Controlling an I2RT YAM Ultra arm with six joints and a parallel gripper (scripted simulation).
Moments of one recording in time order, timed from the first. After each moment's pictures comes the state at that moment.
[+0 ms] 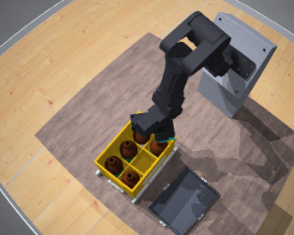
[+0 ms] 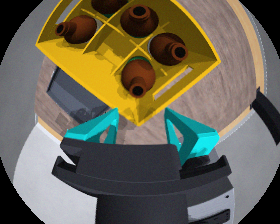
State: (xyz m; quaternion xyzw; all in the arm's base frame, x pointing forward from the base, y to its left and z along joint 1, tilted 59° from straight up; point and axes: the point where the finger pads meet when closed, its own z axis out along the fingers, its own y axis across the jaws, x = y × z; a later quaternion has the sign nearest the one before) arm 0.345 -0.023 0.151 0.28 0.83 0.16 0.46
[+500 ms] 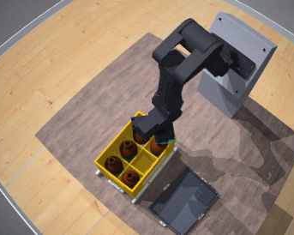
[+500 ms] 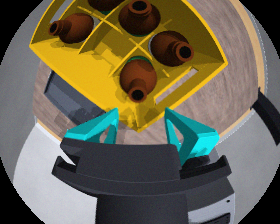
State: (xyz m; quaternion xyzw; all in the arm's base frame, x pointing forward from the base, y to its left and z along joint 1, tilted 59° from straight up) arm 0.359 -0.021 0.141 0.28 0.83 0.16 0.46
